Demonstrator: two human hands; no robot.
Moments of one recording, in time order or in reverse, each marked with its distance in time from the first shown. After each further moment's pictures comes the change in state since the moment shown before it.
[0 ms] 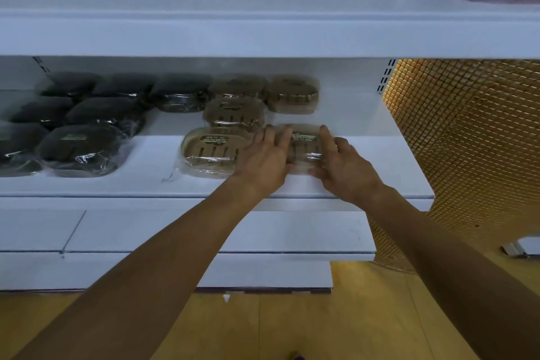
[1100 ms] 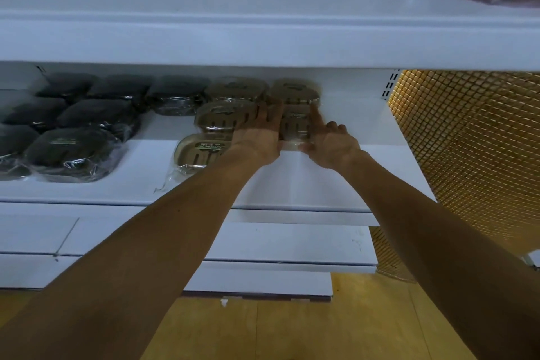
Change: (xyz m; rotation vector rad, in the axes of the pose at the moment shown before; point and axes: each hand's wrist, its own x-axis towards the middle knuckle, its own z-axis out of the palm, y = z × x) left_hand 0.077 -0.028 0.010 0.038 0.010 -0.078; right_hand 0.090 0.005 -0.002 -0.046 -0.143 0.144
